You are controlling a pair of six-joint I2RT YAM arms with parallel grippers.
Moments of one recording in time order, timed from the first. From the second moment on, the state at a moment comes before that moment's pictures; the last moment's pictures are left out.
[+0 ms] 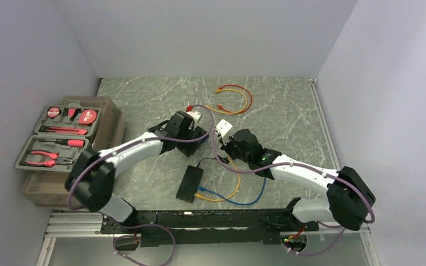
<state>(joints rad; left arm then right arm) -0.65 1.56 1.00 -0.36 -0.20 -0.06 0.81 1.27 0.67 0.09 0.14 -0.21</state>
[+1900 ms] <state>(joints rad) -0.41 1.61 0.79 0.01 0.39 -0.47 0.81 1.38 0.73 0.10 0.19 -0.24</state>
